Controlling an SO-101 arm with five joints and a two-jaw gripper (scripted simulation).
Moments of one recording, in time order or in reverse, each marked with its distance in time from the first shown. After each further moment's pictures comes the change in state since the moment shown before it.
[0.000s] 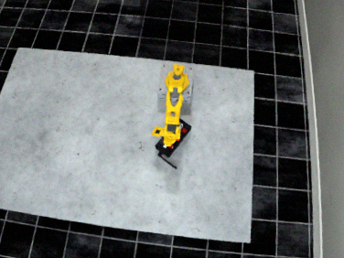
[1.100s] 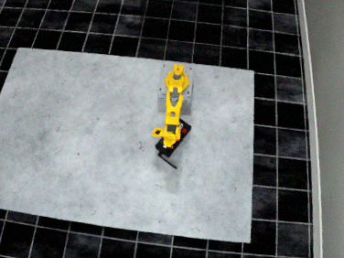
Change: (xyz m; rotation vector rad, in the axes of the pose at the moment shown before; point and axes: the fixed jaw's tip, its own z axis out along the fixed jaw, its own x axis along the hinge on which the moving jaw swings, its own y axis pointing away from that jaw) arm 0.001 0.003 0.003 -0.021 0.008 0.000
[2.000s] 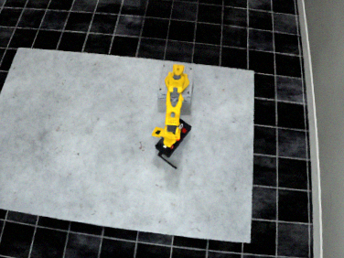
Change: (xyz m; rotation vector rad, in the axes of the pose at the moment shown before) arm -0.002 -0.004 0.011 0.010 -0.004 0.000
